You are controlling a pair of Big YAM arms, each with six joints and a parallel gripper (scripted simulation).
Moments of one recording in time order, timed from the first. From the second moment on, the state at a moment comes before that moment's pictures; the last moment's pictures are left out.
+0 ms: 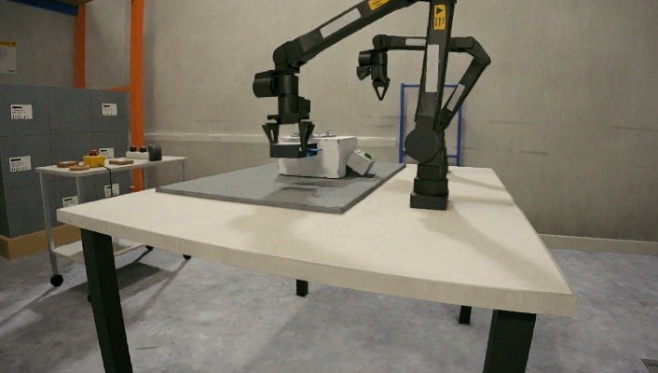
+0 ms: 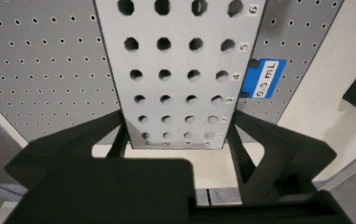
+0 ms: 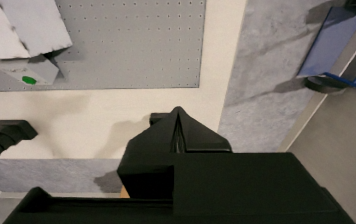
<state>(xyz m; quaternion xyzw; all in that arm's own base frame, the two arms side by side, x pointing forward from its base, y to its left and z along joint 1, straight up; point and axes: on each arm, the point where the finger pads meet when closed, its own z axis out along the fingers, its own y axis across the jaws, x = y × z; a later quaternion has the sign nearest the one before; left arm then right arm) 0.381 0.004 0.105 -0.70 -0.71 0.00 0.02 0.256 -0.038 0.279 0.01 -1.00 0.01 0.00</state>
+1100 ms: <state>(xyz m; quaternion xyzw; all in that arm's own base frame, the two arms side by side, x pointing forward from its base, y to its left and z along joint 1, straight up) 0.381 0.004 0.105 -0.70 -0.71 0.00 0.03 0.257 -0.039 0.281 0.01 -1.00 0.01 0.00</state>
